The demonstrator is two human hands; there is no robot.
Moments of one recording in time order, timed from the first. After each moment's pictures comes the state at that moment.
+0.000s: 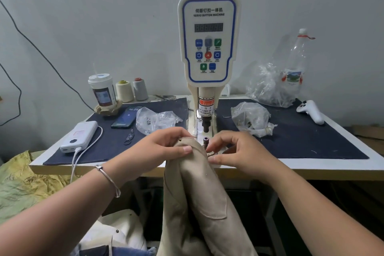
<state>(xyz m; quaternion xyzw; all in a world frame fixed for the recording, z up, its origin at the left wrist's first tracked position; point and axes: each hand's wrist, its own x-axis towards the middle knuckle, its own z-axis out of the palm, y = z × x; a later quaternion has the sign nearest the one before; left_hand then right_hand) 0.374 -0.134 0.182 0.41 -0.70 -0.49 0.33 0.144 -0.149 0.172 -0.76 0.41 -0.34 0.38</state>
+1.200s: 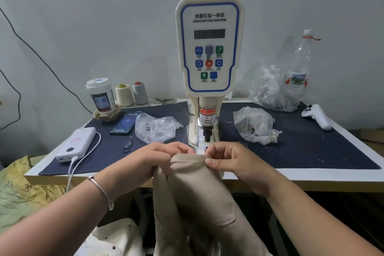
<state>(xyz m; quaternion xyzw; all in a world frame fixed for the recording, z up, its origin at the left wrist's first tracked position) 0.388 -0.152 0.180 0.42 -0.64 -0.58 0.28 0.155 -0.169 0.163 -0.67 0.31 -0.34 0.58</state>
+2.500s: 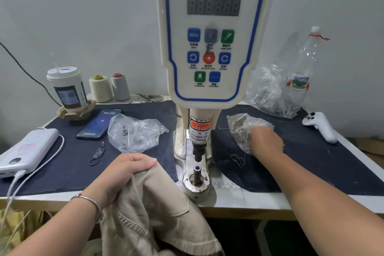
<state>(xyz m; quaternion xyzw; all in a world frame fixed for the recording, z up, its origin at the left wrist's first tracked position) 0.410 -0.242 0.104 0.55 -0.47 -0.55 0.42 0.087 -0.360 0.118 -0.62 0.78 -0.04 0.05</state>
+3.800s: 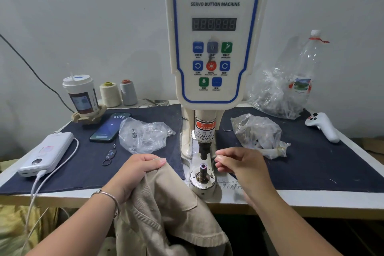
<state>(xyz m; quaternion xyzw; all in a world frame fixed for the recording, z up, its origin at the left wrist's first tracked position) 0.408 -0.243 0.099 0.57 -0.47 -0.53 0.43 0.157 -0.237 0.126 -0.49 0.50 -0.53 0.48</state>
